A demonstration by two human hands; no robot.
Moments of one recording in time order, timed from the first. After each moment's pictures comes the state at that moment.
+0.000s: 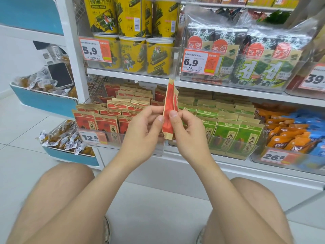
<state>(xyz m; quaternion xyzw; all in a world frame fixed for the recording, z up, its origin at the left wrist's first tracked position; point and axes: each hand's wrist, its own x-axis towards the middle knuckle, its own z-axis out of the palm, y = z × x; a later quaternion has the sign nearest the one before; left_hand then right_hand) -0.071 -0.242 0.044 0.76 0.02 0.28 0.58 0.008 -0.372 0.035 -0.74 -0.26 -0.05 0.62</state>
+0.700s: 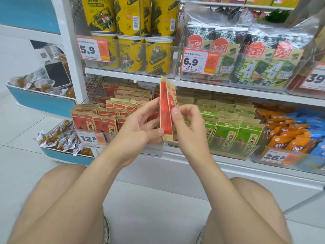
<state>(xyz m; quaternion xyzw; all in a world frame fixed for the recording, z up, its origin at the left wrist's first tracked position) -0.070 -0.223 0.052 0.65 -0.04 0.13 0.75 0.011 -0.368 0.039 -0.72 -0.22 -0.05 0.66</state>
